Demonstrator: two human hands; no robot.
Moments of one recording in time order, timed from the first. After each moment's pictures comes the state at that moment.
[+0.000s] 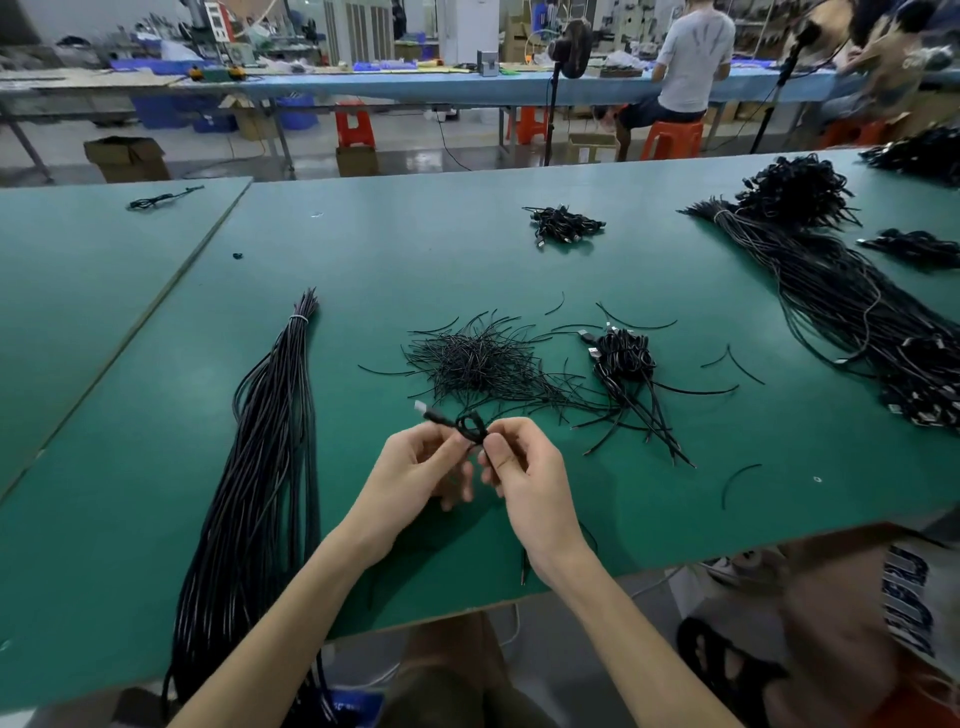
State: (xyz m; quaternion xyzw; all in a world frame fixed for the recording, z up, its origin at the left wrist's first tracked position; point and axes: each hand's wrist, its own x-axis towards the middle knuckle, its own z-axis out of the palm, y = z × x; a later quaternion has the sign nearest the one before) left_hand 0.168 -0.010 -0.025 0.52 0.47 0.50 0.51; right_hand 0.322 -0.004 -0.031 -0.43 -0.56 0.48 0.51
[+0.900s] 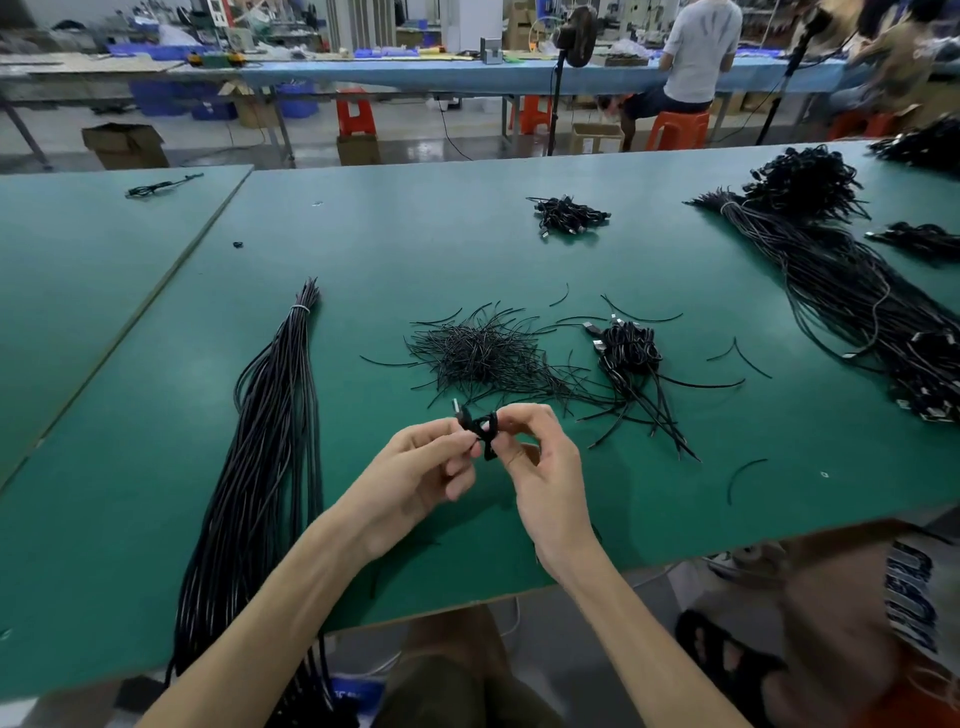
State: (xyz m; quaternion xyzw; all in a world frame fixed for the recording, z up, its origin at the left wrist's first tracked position) left_hand 0.160 -0.014 -0.019 0.46 0.38 0.46 0.65; right_hand 0.325 -0.004 -0.031 -0.41 -0.59 0.42 0.55
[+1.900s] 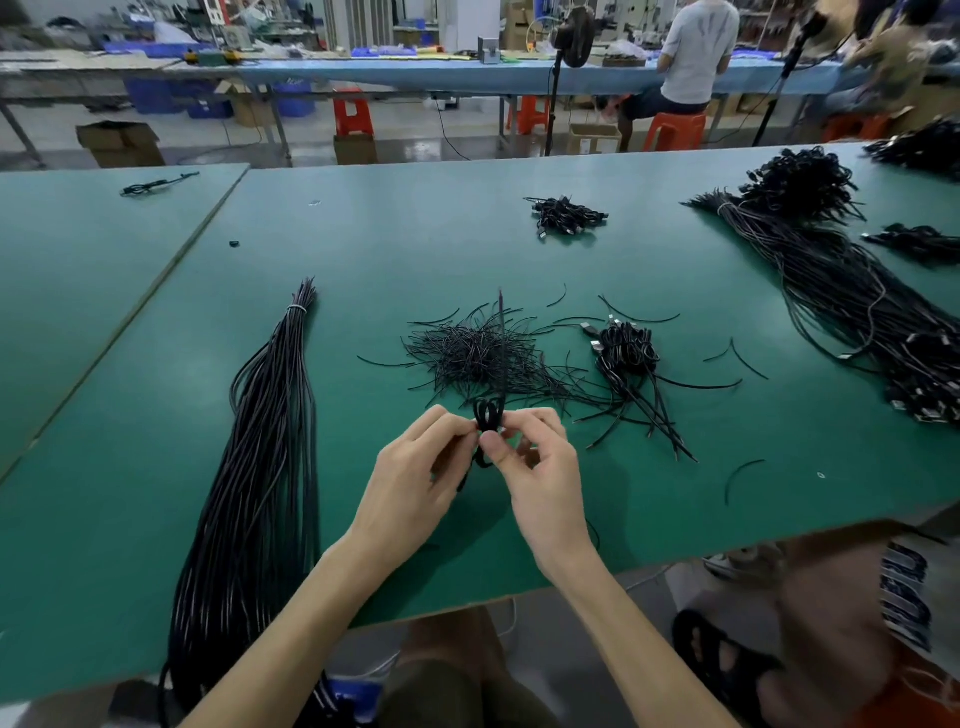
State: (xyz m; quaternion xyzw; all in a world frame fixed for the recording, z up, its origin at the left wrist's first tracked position) left_hand 0.174 -0.017 -0.031 0.74 0.48 0.47 0.07; right_hand 0.323 -0.005 -0.031 -0.45 -0.59 0.41 0.54
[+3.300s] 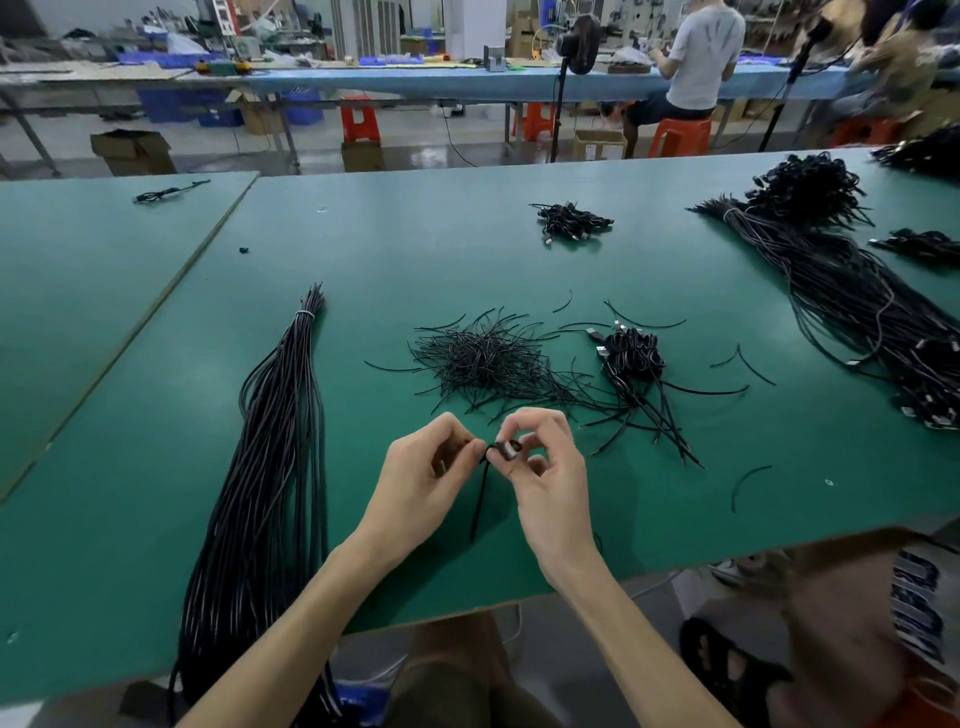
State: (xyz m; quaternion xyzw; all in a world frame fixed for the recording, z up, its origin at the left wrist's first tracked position) left_hand 0.171 -0.019 -0.026 0.68 0.53 0.46 0.21; right_hand 0.322 -0.008 -0.032 -0.42 -0.59 0.39 0.56
